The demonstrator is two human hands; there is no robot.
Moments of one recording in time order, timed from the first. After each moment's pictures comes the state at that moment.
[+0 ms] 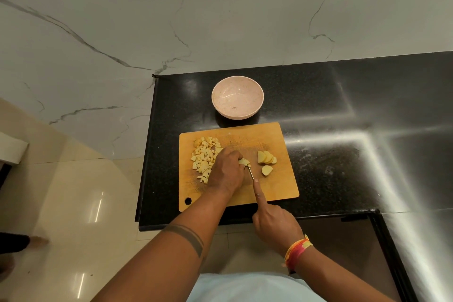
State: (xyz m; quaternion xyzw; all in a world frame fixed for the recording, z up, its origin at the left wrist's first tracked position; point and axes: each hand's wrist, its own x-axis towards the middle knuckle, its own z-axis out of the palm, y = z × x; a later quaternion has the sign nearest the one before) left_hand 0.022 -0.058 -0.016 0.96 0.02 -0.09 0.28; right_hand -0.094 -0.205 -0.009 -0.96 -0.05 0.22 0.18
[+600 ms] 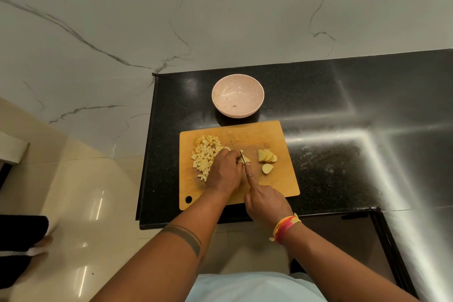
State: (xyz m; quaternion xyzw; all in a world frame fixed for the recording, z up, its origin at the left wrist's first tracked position) left_hand 0.017 -0.053 -0.019 0.95 0.03 -0.08 0.30; right_hand -0.056 -0.185 -0.009 -0.96 -0.05 0.20 0.20
